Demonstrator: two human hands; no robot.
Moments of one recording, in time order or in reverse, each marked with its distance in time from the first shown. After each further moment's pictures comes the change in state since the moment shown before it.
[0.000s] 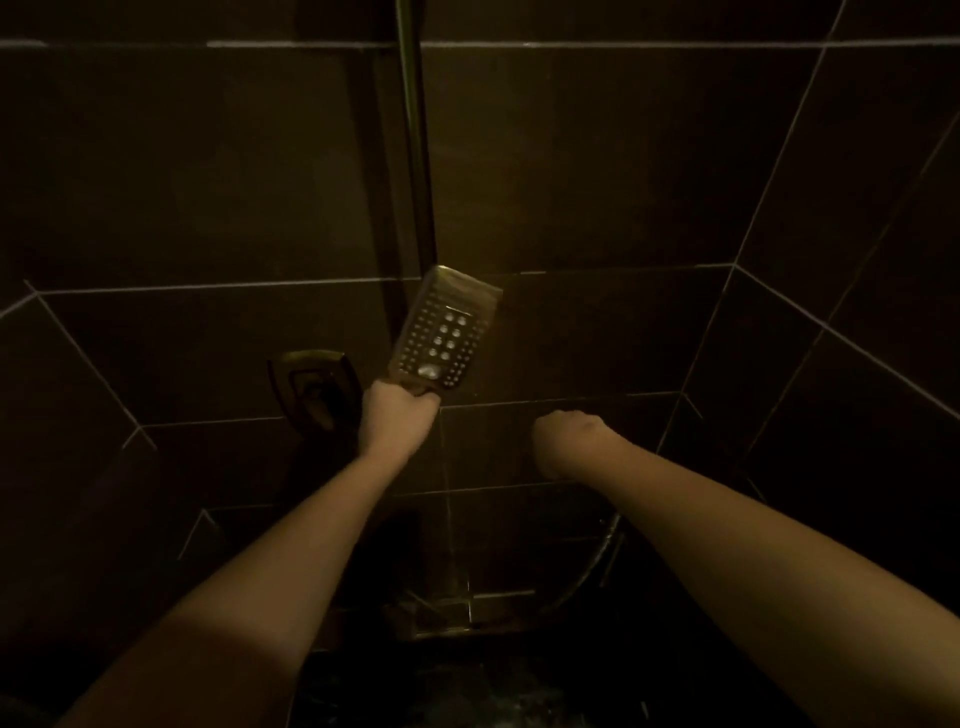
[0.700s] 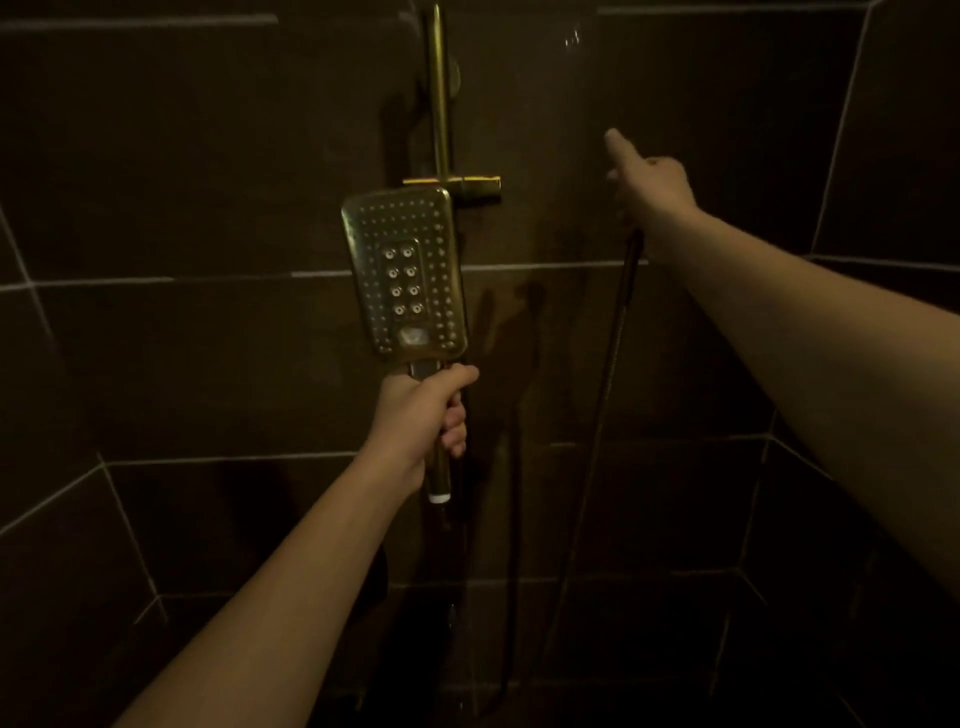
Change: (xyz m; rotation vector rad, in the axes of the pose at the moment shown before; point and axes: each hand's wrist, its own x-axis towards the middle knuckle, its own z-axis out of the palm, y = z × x) left_hand 0.038 0.186 -0.087 -0.680 -0.269 0.176; right_hand -0.065 0.084 -0.386 1.513 1.014 -0.294
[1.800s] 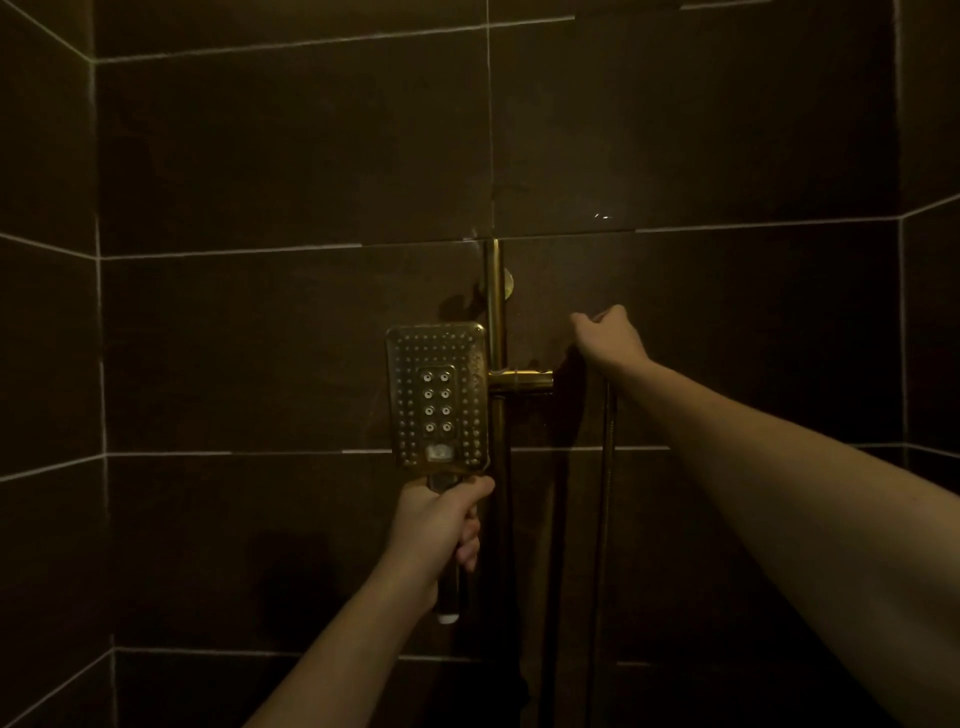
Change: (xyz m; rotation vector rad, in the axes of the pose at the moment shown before) left_hand 0.063 0.073 -0.014 0.075 0.058 0.089; right_hand 0.098 -0.028 0.095 -0.192 -0.076 -0.096
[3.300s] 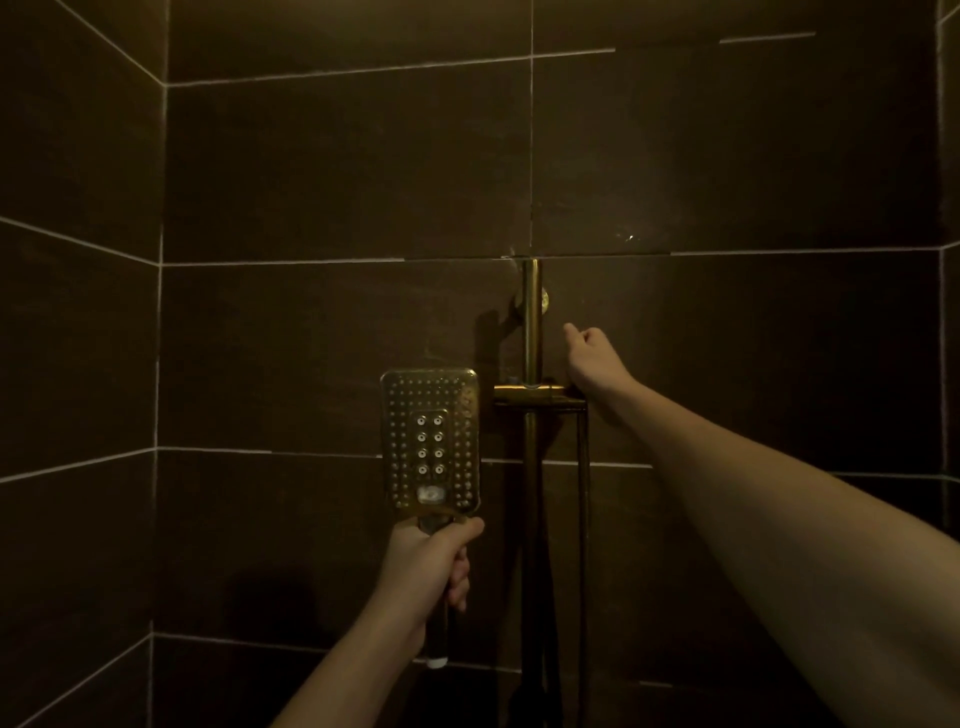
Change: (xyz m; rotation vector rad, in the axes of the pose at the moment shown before) left_hand -0.015 -0.021 -0.040 -0.005 0.125 -0.021; right_hand -0.024 -0.019 0.044 0.190 -0.189 -0.087
